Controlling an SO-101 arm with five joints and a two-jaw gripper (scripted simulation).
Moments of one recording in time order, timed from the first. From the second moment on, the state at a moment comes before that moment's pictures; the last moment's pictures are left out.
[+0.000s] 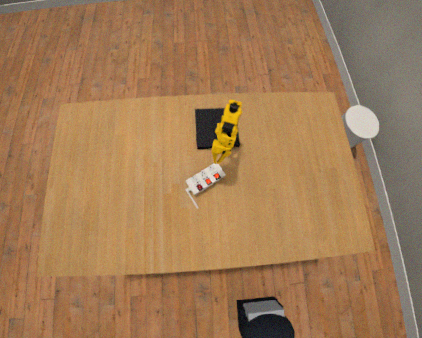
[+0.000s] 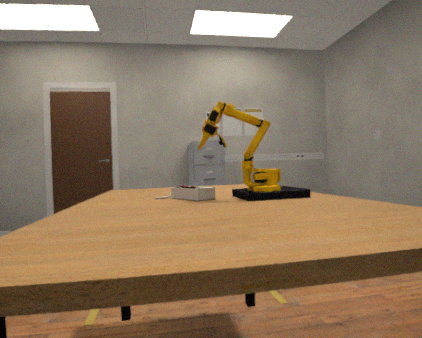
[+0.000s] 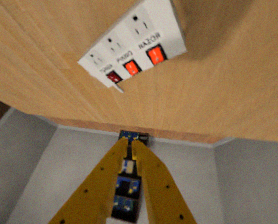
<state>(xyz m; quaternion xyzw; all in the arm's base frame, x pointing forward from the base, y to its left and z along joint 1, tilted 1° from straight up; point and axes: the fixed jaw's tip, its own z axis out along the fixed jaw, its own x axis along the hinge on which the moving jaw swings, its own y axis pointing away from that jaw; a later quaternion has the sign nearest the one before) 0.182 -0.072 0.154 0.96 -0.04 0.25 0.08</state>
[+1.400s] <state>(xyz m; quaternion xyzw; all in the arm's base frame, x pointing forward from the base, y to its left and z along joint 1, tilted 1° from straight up) 0.153 -0.116 0.134 0.97 0.20 0.11 0.12</state>
